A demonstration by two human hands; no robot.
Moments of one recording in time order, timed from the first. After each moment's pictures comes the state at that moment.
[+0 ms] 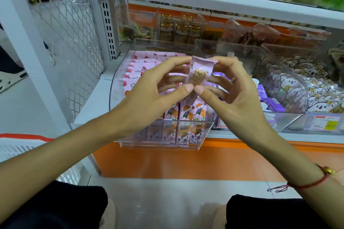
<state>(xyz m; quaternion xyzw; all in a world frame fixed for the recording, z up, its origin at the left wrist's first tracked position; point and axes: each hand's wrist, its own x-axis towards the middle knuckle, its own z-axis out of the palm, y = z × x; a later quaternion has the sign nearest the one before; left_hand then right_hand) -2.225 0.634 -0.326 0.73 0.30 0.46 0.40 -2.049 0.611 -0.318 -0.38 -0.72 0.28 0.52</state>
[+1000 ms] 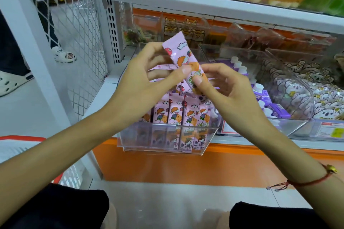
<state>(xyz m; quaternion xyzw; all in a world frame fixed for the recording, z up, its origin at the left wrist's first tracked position) -2.234 0.638 -0.309 0.67 0.34 0.55 0.38 -2.061 0.625 -0.306 -0.45 -0.71 0.27 0.48</state>
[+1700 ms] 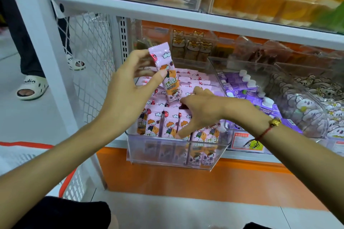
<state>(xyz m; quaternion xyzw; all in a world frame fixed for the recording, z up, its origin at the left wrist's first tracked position) -2.267 0.661 -0.316 0.66 0.43 0.58 0.20 -2.092 0.703 -0.306 -0.52 -0.84 0.07 -0.16</state>
